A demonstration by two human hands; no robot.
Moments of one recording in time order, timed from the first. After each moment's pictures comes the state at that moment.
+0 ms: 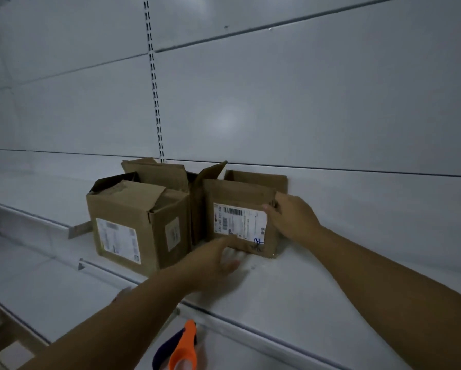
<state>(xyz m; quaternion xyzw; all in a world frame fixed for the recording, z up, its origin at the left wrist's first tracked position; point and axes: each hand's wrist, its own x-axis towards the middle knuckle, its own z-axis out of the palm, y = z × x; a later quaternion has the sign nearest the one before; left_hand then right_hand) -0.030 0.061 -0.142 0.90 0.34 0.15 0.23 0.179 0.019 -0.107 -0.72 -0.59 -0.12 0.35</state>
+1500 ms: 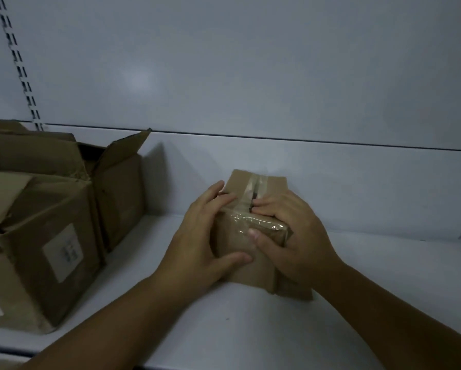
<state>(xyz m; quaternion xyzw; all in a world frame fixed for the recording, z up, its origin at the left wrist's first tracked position) 0.055 0.083 -0.165 0.87 0.02 0.43 0.25 0.193 -0.048 -0.145 -0.62 -0.61 -0.26 0.43</state>
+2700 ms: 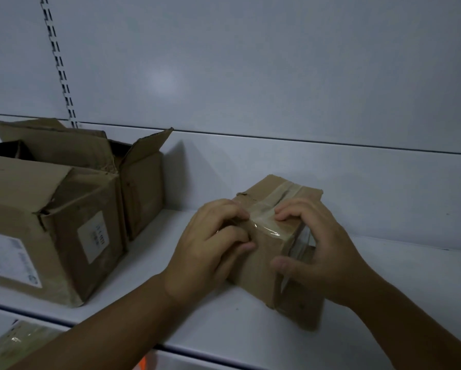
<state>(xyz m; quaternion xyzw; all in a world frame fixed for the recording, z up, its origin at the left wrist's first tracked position) 0.040 0.070 -0.161 0.82 -0.10 0.55 0.06 0.182 -0.084 -0.135 -0.64 -0.64 -0.12 0.41</state>
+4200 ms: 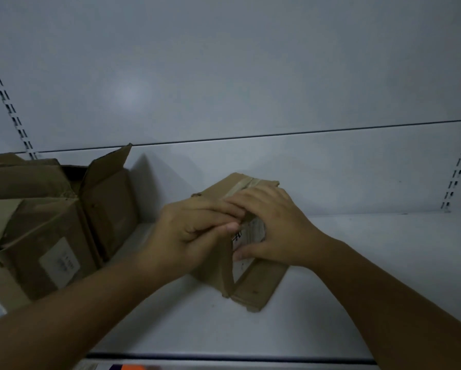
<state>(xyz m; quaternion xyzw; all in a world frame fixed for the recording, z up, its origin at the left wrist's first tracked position) 0.043 0.048 -0.105 0.87 -0.16 0.42 0.19 0.201 -0.070 -0.132 -0.68 -0.66 -0.16 0.29</state>
